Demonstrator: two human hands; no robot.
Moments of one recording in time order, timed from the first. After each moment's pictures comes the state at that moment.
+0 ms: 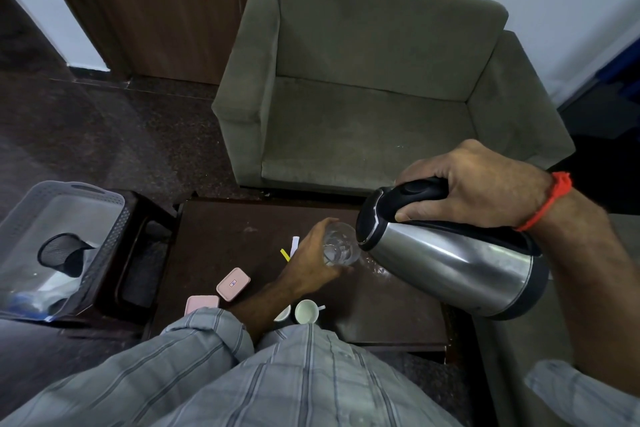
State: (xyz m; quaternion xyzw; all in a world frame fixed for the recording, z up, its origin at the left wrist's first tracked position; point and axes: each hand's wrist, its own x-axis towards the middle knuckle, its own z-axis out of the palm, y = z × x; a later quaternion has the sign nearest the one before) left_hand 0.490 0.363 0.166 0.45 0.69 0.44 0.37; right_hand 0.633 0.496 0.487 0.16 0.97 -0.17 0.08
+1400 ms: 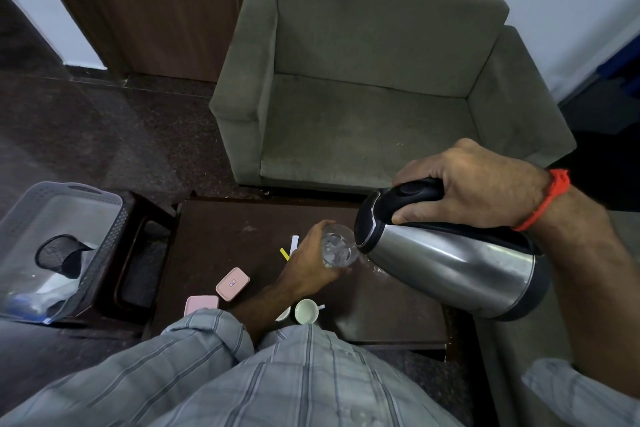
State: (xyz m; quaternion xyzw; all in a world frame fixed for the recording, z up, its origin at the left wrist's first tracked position) left_hand 0.493 0.363 0.165 0.42 0.72 0.40 0.38; right_hand 0.628 0.500 0.487 0.15 0.97 -0.16 0.09
